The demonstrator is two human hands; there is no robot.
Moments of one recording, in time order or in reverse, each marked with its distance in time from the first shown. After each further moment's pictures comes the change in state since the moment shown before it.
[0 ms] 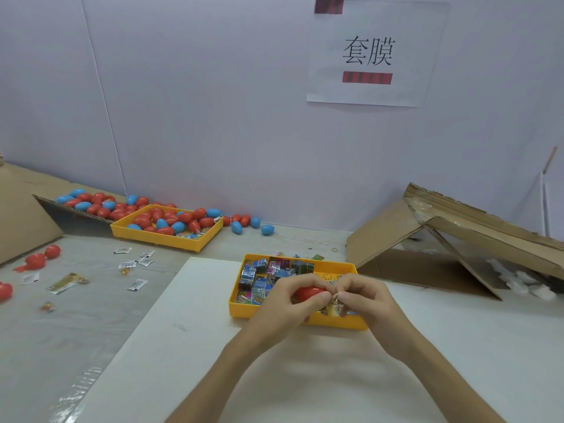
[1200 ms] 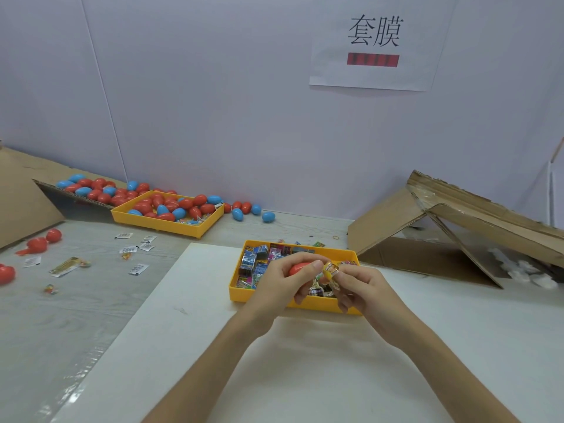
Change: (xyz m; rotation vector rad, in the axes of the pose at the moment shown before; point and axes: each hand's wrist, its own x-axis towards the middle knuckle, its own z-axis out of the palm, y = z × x) left_hand 0.004 -0.002 -0.003 -0.243 0.078 -0.154; right_hand 0.002 0.005 0.006 0.023 0.025 0.103
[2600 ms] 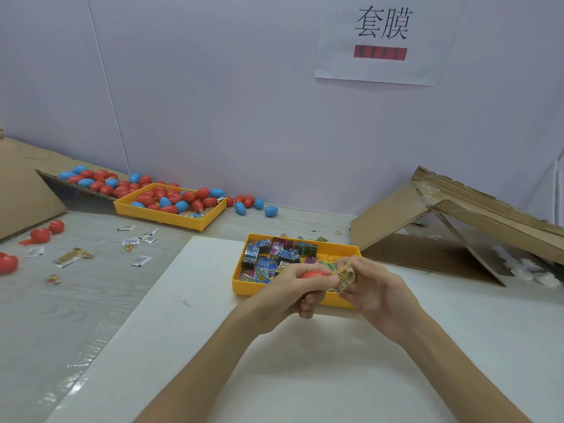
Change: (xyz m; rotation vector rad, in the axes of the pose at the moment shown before) left_hand -0.004 0.002 0.000 -0.110 -0.303 -0.229; right_hand -0.003 -0.010 0.001 0.416 0.030 0.142
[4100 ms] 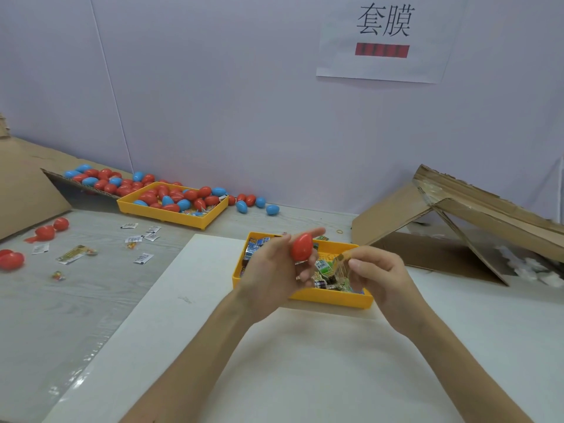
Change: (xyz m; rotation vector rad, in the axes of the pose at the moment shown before) left_hand 0.001 0.009 -0.014 -0.485 0.027 0.139; right_hand -0.002 -0.007 -0.006 -0.358 0.009 -0.310
